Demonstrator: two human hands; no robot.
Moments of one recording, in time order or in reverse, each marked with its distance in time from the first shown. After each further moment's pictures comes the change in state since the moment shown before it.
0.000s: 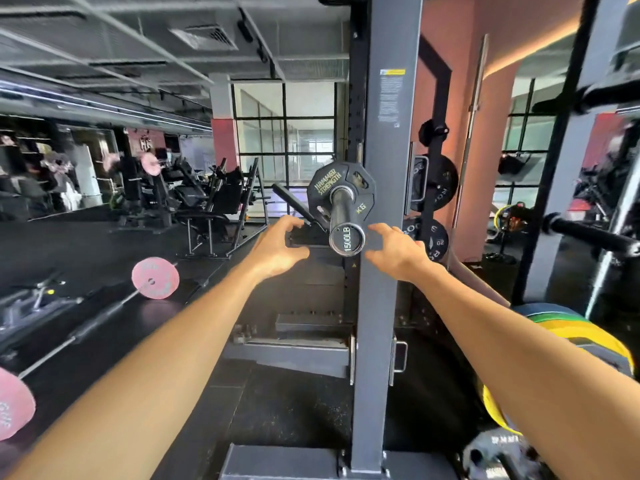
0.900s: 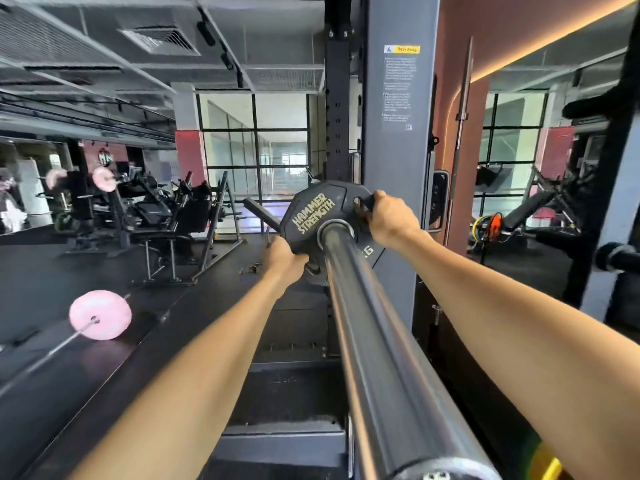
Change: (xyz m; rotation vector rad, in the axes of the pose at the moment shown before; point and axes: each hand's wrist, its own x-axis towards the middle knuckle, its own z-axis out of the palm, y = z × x) left_hand 0.287 -0.065 0.097 -0.257 0.142 -0.195; right_hand 0.297 0.028 0.030 -0.065 0.266 0.090
